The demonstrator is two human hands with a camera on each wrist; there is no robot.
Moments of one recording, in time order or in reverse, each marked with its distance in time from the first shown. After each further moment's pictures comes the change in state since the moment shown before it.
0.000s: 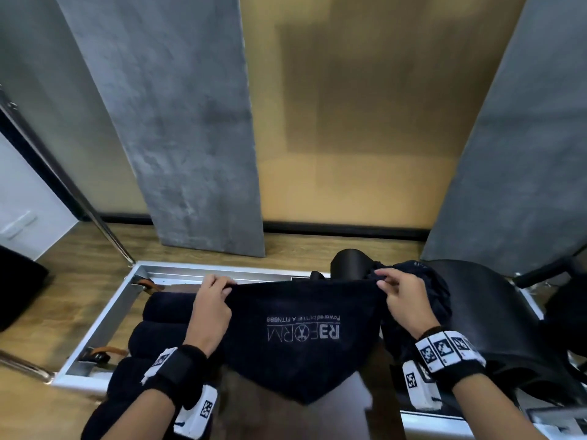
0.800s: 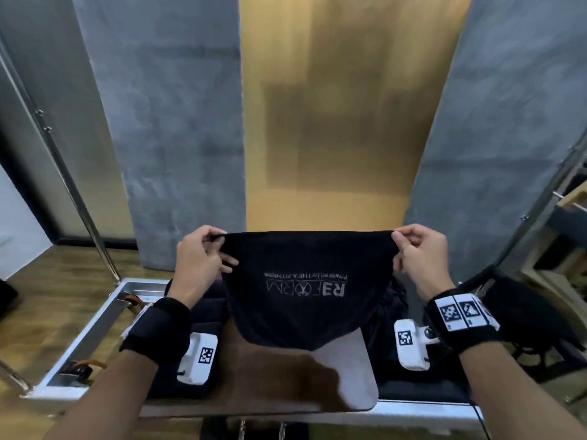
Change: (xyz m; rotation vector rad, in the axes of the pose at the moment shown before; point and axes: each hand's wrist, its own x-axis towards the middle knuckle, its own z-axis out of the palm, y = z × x) left_hand -0.056 0.093 -0.156 -0.594 0.074 -0.018; right_hand -0.126 -0.147 -0.135 0.423 0.357 -0.029
